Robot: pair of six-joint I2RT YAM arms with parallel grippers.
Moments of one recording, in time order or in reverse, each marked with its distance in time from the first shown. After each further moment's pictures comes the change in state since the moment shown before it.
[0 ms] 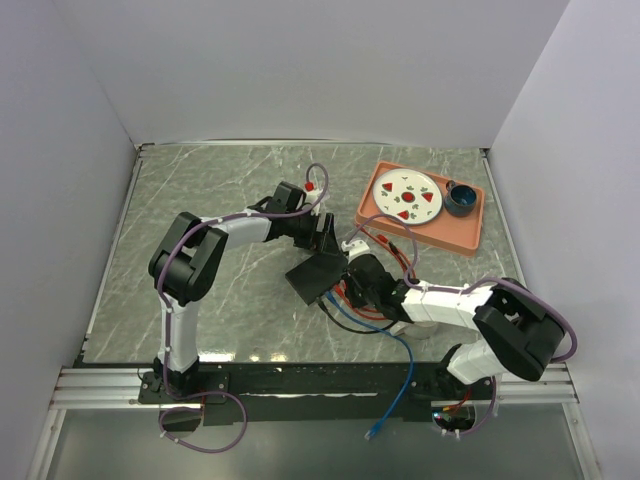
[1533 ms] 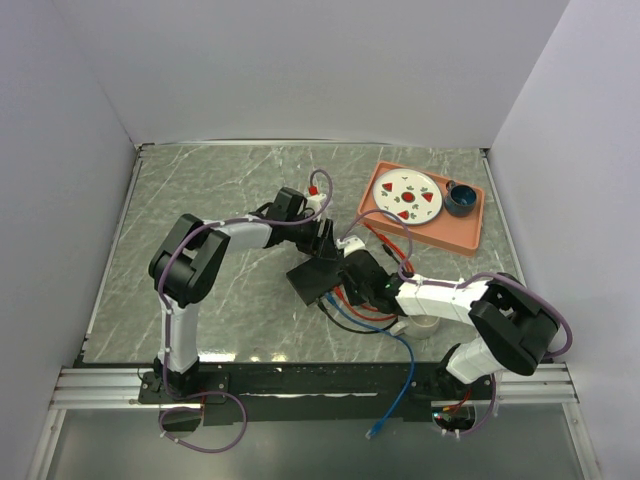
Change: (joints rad) left arm -0.022 -0.006 -0.060 0.082 0.008 0.066; right arm 0.007 0.039 0.084 -0.115 0.039 -0.019
